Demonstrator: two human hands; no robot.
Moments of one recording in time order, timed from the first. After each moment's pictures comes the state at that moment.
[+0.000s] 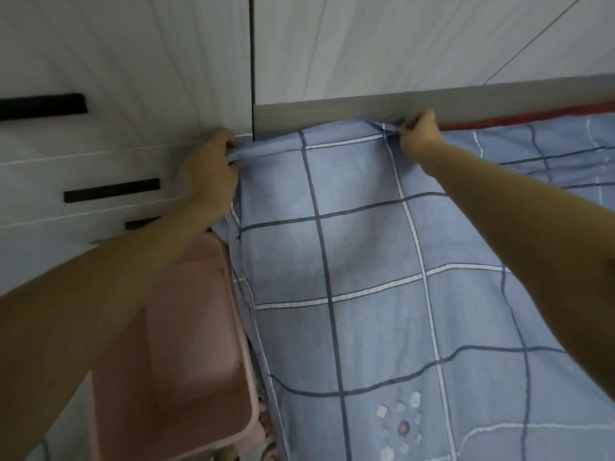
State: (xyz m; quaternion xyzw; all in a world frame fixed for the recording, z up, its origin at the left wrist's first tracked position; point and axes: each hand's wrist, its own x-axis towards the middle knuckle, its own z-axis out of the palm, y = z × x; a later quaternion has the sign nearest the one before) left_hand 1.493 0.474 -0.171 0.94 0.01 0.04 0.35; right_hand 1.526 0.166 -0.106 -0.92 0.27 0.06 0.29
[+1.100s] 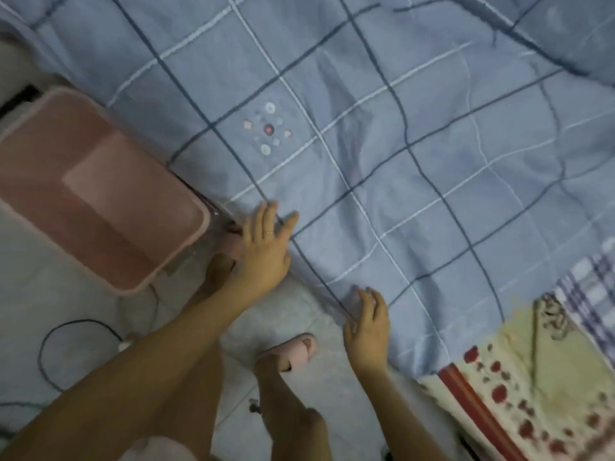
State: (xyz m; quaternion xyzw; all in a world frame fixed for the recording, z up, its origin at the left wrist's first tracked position) left_hand 0.981 0.403 -0.160 0.87 -0.41 -0.23 0.12; right_hand 0.749 0.329 -0.126 -0.85 0.47 0.09 0.23
